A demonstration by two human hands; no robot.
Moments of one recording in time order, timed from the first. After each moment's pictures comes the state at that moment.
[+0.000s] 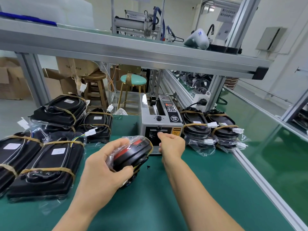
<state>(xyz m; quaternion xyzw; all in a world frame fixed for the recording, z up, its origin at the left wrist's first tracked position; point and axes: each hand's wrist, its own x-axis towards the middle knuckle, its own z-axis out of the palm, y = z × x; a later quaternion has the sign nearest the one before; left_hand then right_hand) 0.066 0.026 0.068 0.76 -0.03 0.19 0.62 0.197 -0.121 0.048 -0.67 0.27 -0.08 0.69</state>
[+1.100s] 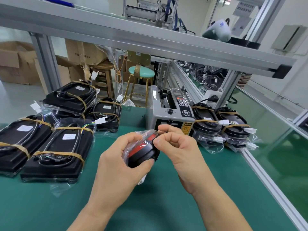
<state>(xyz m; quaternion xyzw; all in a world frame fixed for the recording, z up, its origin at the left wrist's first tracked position) 0.053 0.014 0.065 0.76 -0.03 0.23 0.61 0.094 -0.128 0.102 -0.72 -0.12 0.02 0.68</state>
